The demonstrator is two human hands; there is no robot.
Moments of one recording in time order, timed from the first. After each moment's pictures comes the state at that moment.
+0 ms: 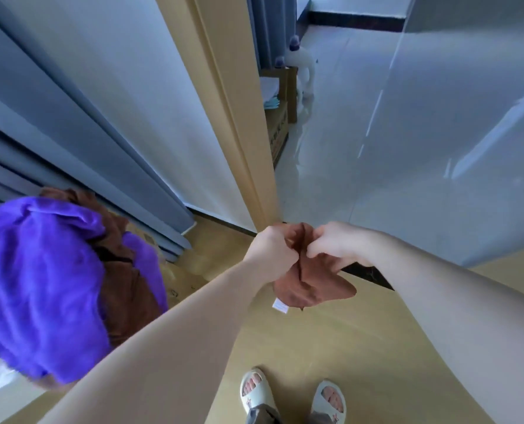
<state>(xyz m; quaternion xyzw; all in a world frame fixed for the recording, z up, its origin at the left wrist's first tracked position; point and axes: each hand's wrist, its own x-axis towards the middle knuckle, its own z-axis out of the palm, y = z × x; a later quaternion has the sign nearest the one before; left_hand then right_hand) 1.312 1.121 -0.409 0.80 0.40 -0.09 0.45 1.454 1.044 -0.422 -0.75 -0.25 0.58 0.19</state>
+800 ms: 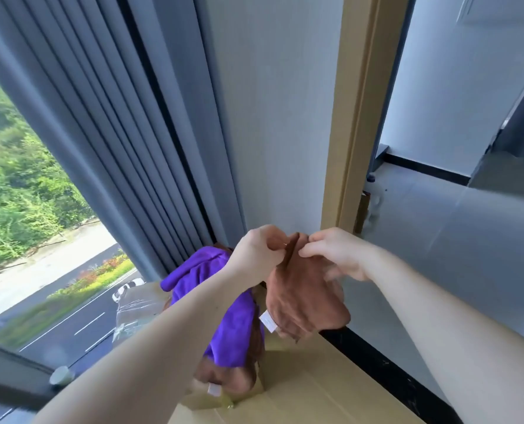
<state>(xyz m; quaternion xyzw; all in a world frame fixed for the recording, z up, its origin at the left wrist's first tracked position) 1.125 1.176 -0.117 0.75 0.49 0.21 0.39 1.303 1.120 -0.106 -0.66 -0.41 0.55 0.31</state>
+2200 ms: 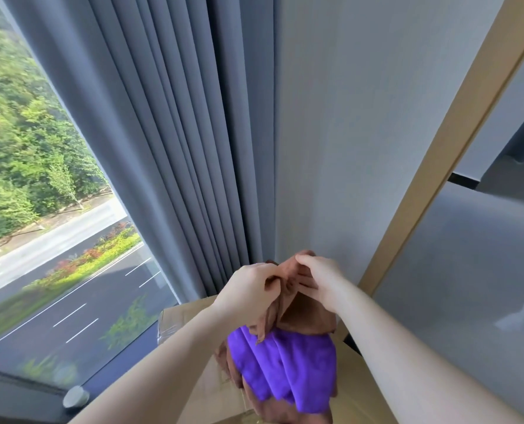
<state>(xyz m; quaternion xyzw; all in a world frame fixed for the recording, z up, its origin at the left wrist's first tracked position) 0.948 1.311 -0.161 0.86 0.41 0.15 0.25 1.114 1.275 -0.160 -0.65 -0.12 0.56 0.50</state>
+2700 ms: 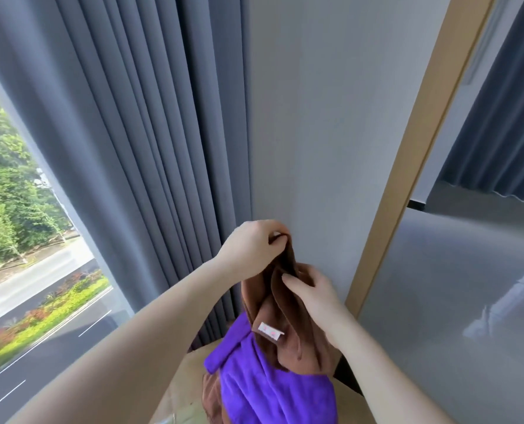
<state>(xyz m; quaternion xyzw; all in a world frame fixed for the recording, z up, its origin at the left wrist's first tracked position) 0.987 1.374 -0.024 0.89 0.33 0.20 0.23 1.095 1.254 -0.103 -0.65 -0.30 0.40 0.57</state>
